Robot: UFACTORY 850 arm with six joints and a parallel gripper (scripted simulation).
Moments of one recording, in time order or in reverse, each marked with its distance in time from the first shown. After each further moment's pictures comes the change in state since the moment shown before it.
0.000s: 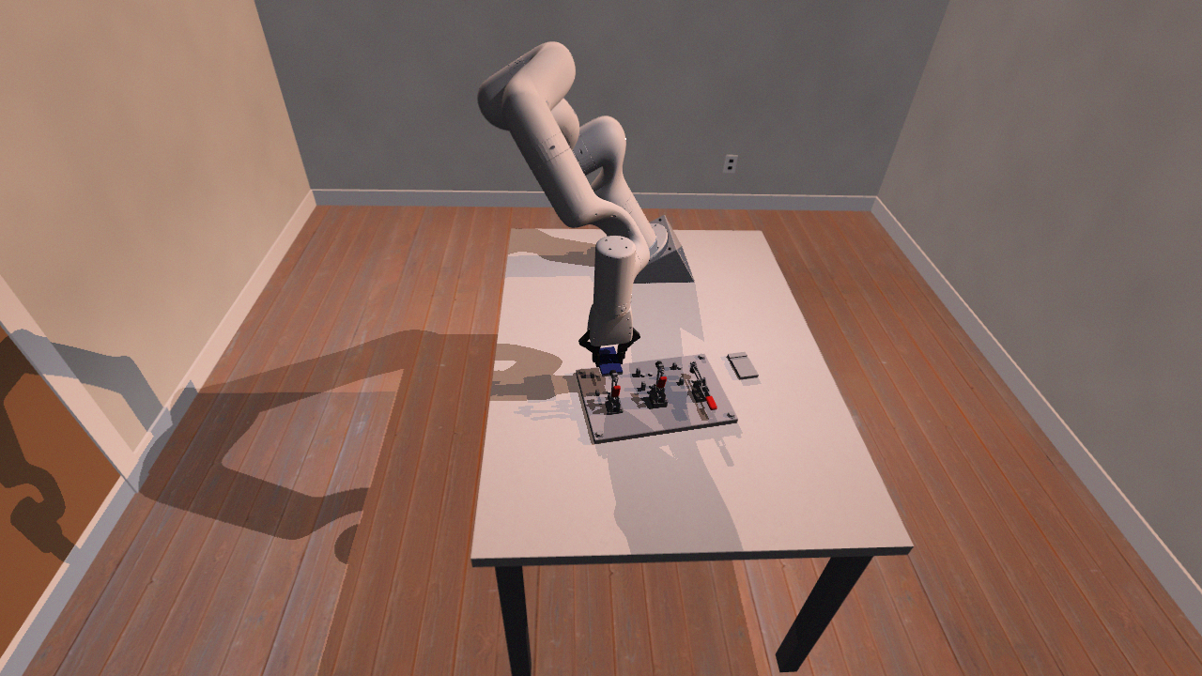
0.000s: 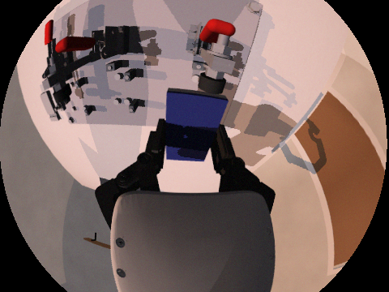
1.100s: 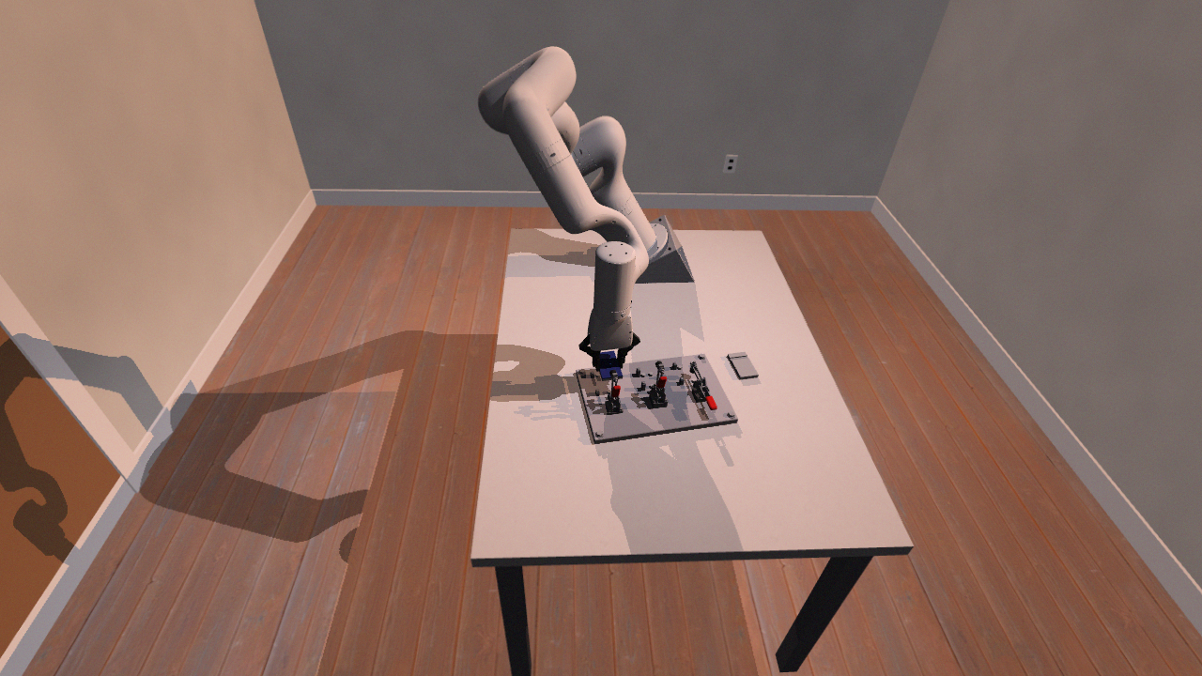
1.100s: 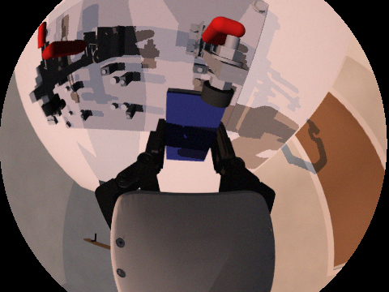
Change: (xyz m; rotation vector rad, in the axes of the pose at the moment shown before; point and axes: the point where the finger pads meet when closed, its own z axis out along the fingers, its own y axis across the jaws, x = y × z) arm 0.001 -0.001 0.014 0.000 0.000 0.000
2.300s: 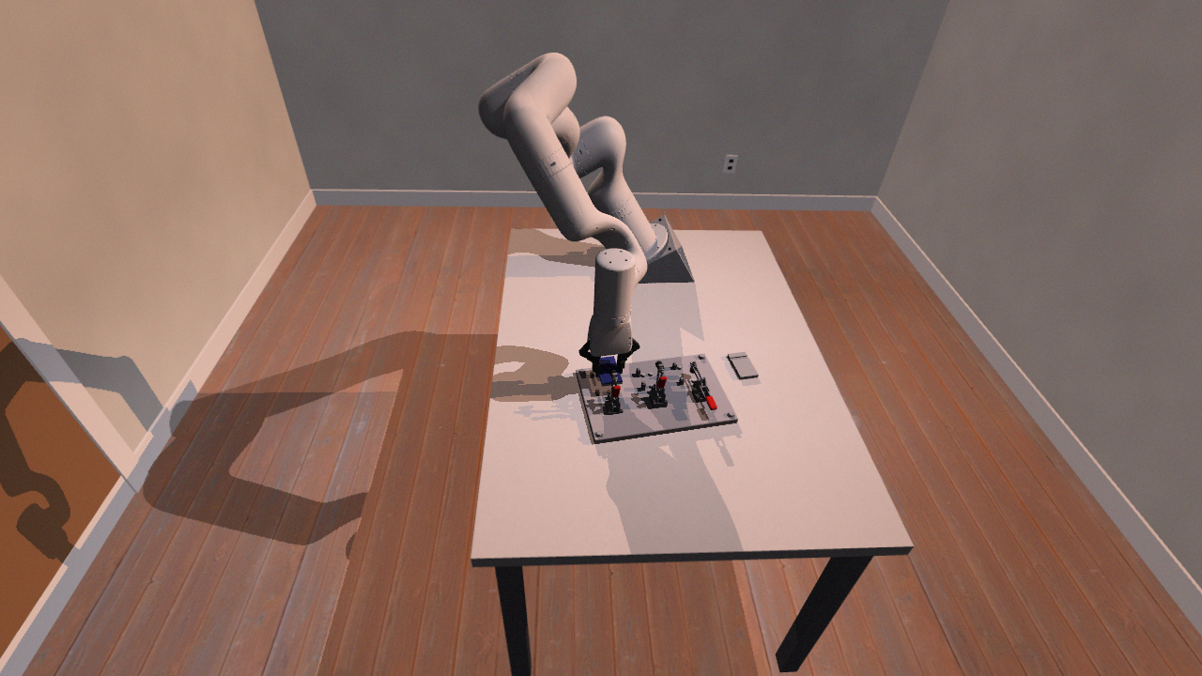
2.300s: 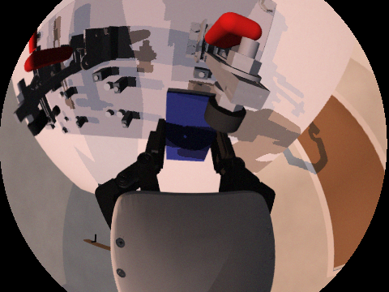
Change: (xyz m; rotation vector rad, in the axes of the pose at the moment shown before) arm 0.001 0.000 0.017 0.000 0.000 0.000
